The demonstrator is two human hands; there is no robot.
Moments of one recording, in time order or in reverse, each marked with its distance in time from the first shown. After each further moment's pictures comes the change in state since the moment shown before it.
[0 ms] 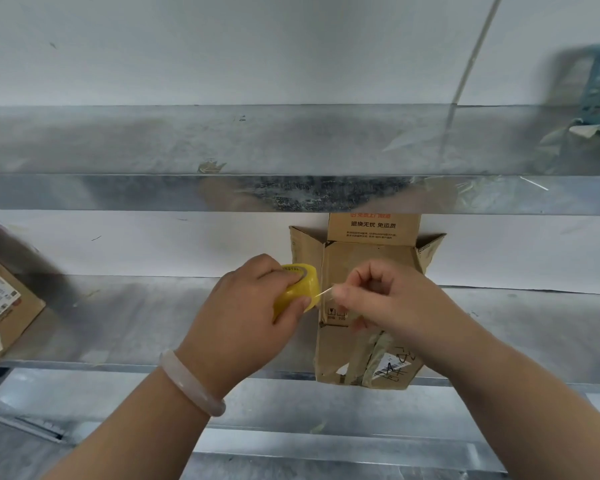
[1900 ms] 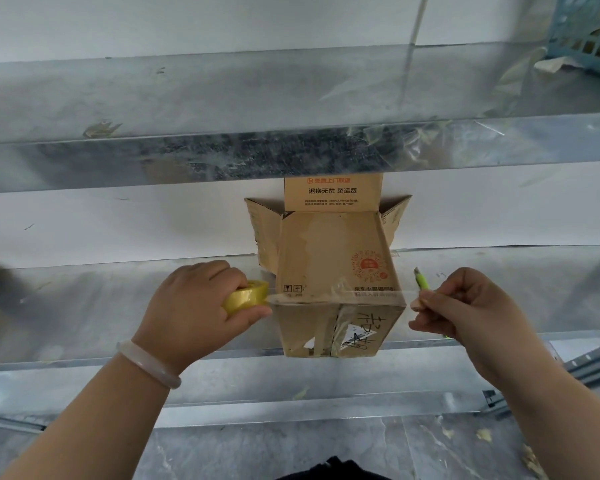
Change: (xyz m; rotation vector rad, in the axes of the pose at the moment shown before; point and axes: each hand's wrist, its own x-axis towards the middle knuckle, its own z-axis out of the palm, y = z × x) left_hand -0.003 -0.040 0.054 0.153 -0.051 0.128; right_hand -0.028 0.126 -0.064 0.402 0.405 0.249
